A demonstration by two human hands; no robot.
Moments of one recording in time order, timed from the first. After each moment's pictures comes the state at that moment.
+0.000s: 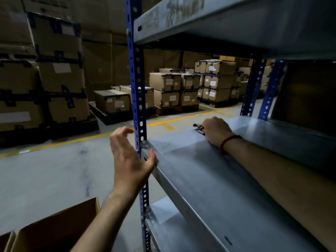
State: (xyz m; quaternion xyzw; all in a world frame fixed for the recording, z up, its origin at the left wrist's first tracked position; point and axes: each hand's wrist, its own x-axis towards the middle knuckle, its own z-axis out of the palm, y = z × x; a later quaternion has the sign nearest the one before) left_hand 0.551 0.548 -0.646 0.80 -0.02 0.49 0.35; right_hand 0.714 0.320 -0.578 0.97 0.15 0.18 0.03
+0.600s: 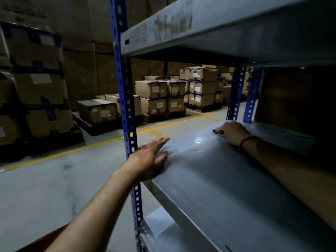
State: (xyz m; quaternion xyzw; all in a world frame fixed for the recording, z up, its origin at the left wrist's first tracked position) left_hand 0.606 0.541 -0.609 0.97 -0.16 0.11 0.17; right_hand 0.763 0.225 -0.582 0.98 0.06 0.17 0.04
